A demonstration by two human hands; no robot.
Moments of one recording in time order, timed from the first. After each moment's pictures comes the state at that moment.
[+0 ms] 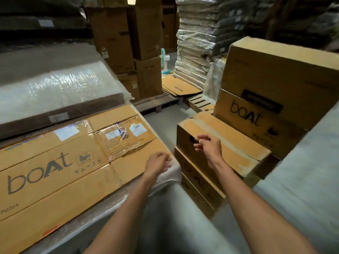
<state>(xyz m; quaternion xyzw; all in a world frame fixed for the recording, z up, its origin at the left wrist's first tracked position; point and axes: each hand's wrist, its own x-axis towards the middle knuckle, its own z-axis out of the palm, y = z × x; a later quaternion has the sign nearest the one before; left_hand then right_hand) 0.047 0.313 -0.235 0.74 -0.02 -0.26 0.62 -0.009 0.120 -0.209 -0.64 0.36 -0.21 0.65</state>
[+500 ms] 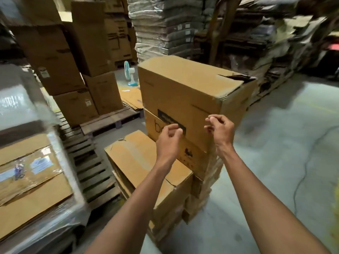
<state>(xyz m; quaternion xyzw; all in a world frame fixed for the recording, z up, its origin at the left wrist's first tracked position) -0.102 -0.182 -0.108 0.72 -0.17 -0.13 0.66 -0.157 -0.344 -0.109 -0.60 0.31 -0.41 0.61</state>
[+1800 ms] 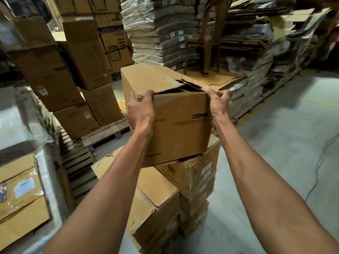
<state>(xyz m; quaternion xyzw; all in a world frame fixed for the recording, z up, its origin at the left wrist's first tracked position) -0.062 -0.316 0.010 0.75 -0.07 0.07 0.65 -0.122 -0.521 -0.030 -0.62 0.32 -0.39 0.60</state>
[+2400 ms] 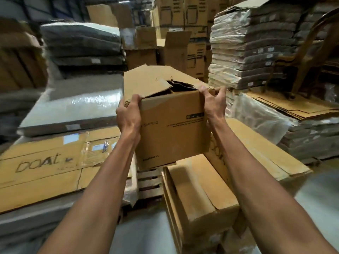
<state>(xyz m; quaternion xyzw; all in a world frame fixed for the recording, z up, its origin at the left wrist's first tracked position) -0.053 0.017 0.029 0.69 0.07 0.23 0.68 -0.025 -0.206 0.026 -0.69 0.12 -0.34 0.63</state>
